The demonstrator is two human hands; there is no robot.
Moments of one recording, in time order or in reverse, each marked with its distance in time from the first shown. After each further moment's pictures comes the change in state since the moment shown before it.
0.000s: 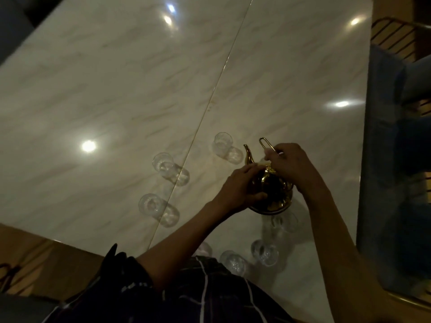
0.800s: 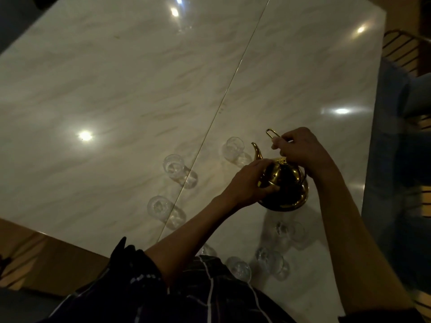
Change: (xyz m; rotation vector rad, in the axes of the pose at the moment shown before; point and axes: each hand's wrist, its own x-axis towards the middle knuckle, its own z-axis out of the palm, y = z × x) left_hand 0.019 -0.011 -0.035 -0.164 0.048 0.024; right_hand 0.045 -0.056 0.000 -0.099 -0.049 -0.006
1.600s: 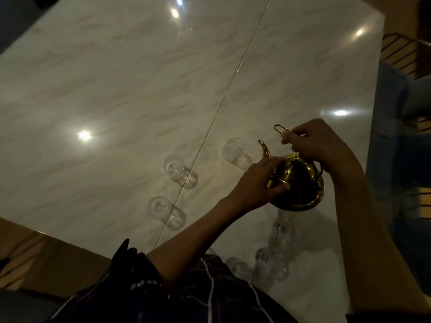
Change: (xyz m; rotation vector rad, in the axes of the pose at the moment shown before) left_hand -0.002 0.027 -0.001 -0.032 0.078 0.115; right_hand -0.009 -0.015 -0.032 -0.059 -0.008 -0.040
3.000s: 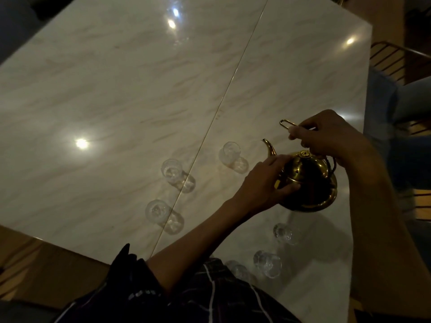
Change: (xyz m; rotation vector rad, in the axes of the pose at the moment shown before) left_hand 0.002 0.034 -0.002 -0.019 0.050 0.072; right_hand -0.017 -0.012 -0.039 -0.039 -0.024 -0.039
